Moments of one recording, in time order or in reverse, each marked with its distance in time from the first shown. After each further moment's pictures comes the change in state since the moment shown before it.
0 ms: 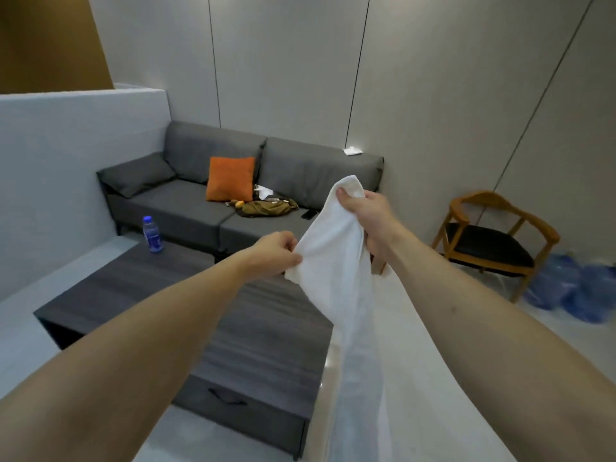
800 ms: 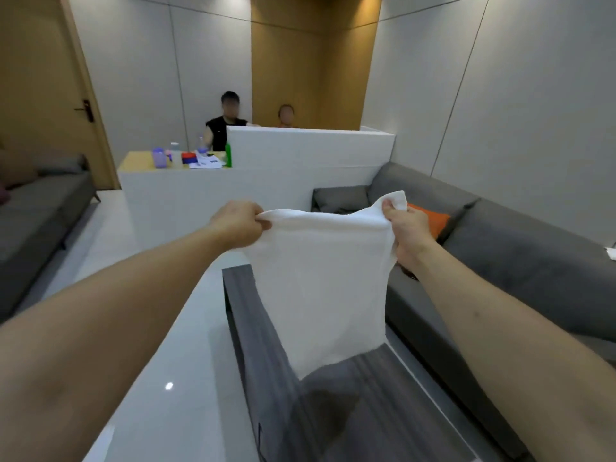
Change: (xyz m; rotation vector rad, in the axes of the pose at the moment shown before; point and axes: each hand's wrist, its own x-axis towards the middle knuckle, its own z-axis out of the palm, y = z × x) left_hand 0.019 -0.047 -0.162 0.476 0.847 -0.696; right_hand 0.277 0.004 0.152 0.082 -0.556 0.005
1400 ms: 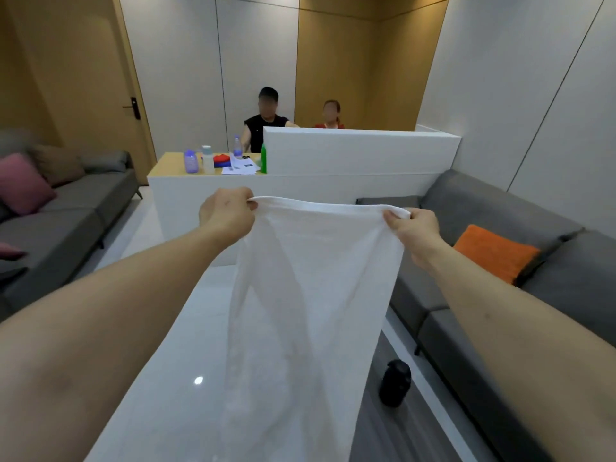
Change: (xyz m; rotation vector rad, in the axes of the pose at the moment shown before) left_hand 0.268 -0.101 0.007 0.118 0.286 -0.240; right_hand 0.285 0.025 0.178 -0.269 -0.145 -0.133
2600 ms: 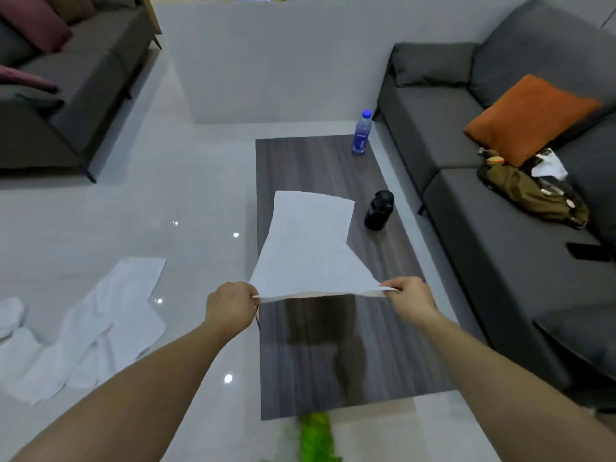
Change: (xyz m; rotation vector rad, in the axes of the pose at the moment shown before) left_hand -0.522 0.006 0.181 0.105 -0.642 -0.299; right_hand -0.313 0.345 -0.182 -0.668 -0.535 0.289
